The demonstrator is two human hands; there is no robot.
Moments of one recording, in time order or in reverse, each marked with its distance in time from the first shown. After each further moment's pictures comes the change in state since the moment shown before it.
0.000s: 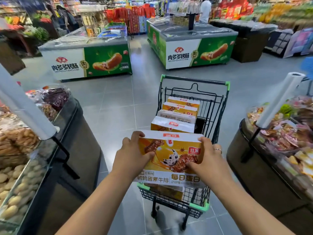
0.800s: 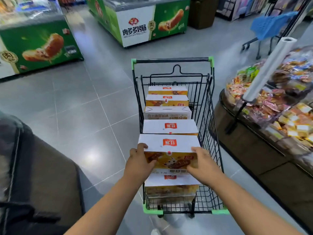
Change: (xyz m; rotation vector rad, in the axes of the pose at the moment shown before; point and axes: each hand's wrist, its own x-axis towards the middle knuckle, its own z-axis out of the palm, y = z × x) left_hand 0.193 -0.082 0.110 -0.016 -0.389 0.125; right_hand 0.127 -0.001 0.118 0.039 -0.225 0.340
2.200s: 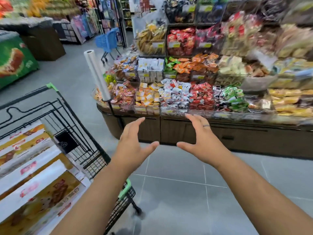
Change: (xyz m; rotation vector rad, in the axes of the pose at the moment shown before) left_hand -0.220 0.283 0.108 -0.114 -0.394 1.010; right_hand -0.342 0.208 -0.112 0.290 0.753 0.343
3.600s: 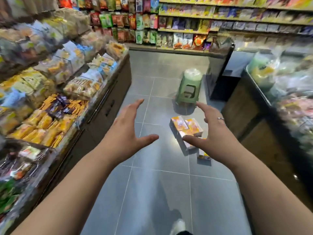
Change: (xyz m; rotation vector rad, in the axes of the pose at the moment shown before) left_hand 0.079 0.510 0.468 -0.227 -1.180 1.301; right_hand -0.275 0.290 -0.299 -0.084 1.215 1.156
